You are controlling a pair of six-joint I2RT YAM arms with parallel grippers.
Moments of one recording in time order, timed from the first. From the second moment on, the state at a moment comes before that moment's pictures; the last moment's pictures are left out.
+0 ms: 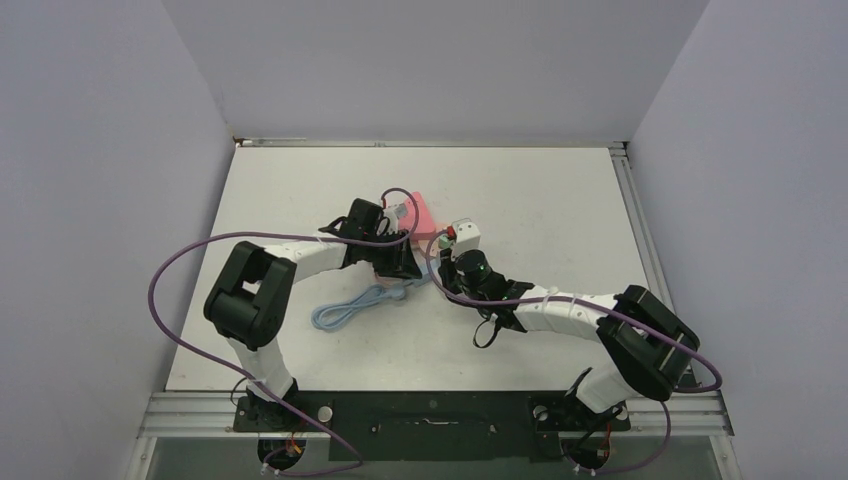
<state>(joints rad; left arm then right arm) -0.47 1.79 1.01 -0.15 0.53 -0.49 0.84 1.49 0.67 0.30 0.31 0.31</state>
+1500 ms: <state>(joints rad) -0.53 1.67 0.99 -0.01 0.50 -0.38 0.83 1.43 0.58 0.36 0.21 0.30</state>
